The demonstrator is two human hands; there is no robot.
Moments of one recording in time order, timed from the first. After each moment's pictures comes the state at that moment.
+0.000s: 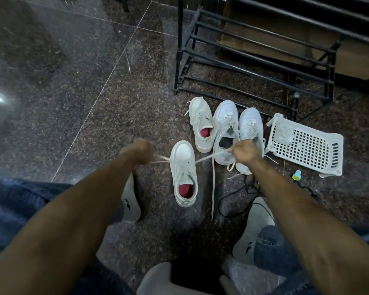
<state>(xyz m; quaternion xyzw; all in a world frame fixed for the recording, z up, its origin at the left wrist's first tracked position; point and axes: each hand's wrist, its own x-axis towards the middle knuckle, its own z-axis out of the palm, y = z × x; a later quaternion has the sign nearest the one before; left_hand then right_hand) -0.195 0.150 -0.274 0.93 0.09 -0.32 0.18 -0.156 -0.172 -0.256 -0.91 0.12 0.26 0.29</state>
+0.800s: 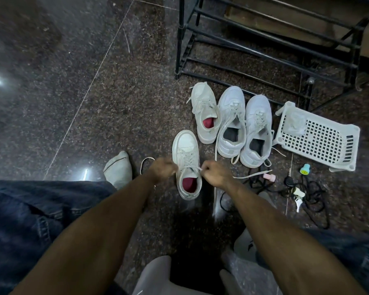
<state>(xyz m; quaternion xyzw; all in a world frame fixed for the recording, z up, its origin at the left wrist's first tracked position) -0.240 0.084 -0.338 0.82 0.18 -0.33 0.43 -0.213 -0.116 -0.330 -0.90 -0.03 0.38 0.23</state>
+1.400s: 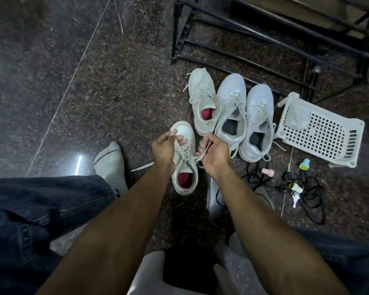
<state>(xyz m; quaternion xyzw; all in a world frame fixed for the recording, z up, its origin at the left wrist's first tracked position) -0.203 0.029 -0.334 0.42 0.48 -0.02 0.76 -0.189 -0.091 -0.316 -0.42 0.32 0.25 0.81</state>
